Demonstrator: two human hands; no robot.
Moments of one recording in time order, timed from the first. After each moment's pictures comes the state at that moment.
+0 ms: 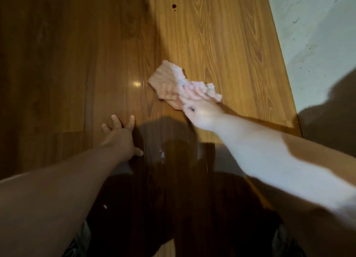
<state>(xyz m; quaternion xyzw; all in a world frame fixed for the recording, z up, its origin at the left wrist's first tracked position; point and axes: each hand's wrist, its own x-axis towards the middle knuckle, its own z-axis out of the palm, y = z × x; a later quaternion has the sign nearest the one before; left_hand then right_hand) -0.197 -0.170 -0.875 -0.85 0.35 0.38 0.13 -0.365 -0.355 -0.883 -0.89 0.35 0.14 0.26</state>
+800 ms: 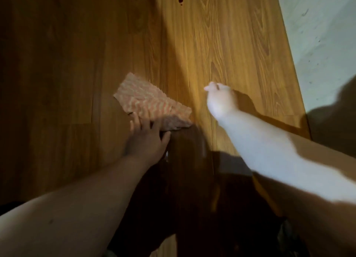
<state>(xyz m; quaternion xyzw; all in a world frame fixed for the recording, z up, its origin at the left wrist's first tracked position) -0.249 -0.158 -0.907 -0.86 0.47 0.20 0.00 -0.367 -0.342 -0.847 -0.64 0.63 -0.07 0.44</state>
